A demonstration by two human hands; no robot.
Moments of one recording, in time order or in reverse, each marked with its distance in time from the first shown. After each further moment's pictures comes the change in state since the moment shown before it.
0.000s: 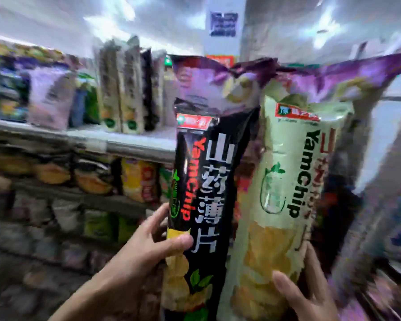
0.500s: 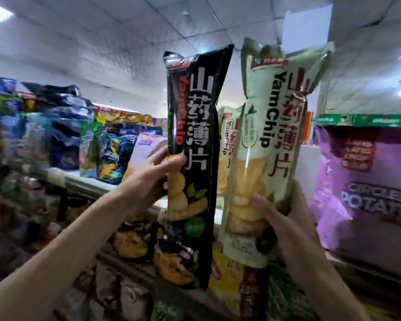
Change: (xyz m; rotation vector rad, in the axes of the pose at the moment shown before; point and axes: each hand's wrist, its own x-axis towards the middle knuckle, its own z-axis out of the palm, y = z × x) left_hand 0.170 0.137 -0.331 0.075 0.210 0.271; right_hand 0.249 -0.014 0.331 0.222 -0.298 -0.249
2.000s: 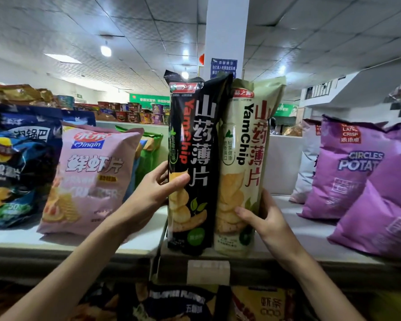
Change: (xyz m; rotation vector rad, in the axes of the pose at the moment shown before) left_hand 0.185 -0.126 -0.123 -0.107 -0.417 -0.009; right_hand 0.121 0.145 0.070 -0.388 0.155 0.115
